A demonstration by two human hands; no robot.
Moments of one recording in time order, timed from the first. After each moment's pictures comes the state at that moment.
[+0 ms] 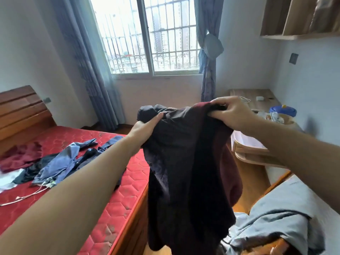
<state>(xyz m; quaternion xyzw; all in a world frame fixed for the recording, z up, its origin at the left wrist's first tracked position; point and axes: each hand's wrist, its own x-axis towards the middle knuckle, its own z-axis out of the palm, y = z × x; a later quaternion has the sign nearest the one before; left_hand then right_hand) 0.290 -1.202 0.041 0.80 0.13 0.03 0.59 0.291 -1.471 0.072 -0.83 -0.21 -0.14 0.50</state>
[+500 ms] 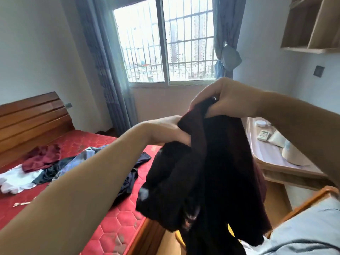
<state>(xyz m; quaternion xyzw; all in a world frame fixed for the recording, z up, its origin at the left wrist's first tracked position) 0.262 -1.203 0.130 0.84 -0.24 -0.18 0.44 0.278 -1.406 0.178 -0.79 -0.49 0.00 0.35</state>
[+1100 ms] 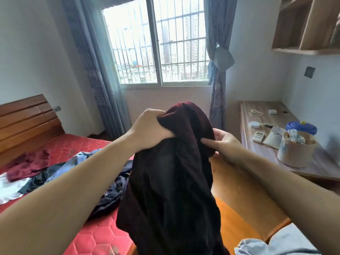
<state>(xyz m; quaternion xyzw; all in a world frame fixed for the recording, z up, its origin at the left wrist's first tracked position) 0.297 -1.180 0.119 0.90 -0.17 0.17 0.37 0.338 -1.414 0.031 -0.75 -0.13 0.03 0.65</state>
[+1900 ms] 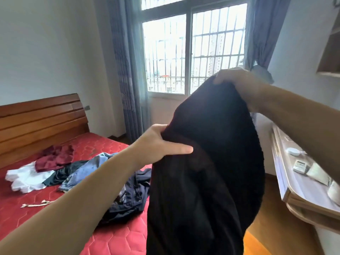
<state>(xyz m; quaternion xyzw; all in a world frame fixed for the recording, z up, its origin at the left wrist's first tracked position) 0.275 -1.047 0.123 0.79 -0.15 0.04 0.59 0.345 -1.257 0.222 -0.74 -0.26 -0.07 0.62</state>
